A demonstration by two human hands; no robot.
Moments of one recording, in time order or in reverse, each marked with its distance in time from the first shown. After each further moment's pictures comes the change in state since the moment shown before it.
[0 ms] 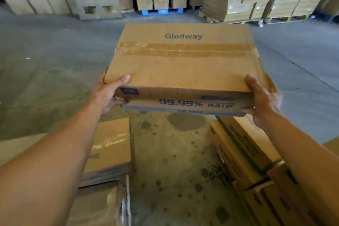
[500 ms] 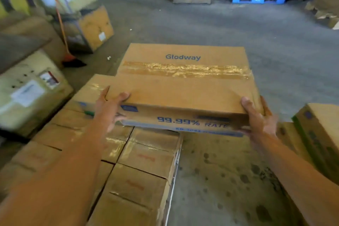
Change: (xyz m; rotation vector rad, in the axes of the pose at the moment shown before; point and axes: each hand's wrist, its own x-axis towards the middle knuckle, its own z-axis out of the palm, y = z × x) left_hand -0.304 -0.075 -0.234 -0.099 0.703 -0.084; right_hand -0.239 0.122 0.051 -0.121 -0.461 0.136
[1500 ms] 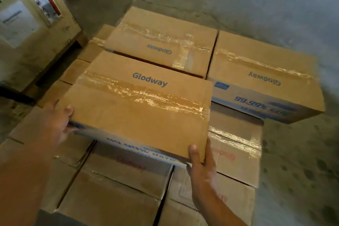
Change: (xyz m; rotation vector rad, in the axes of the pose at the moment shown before) left_hand 0.403 -0.223 -0.453 0.183 0.358 -0.300; right_hand -0.179 0.437 0.456 -0.236 -0.066 0.309
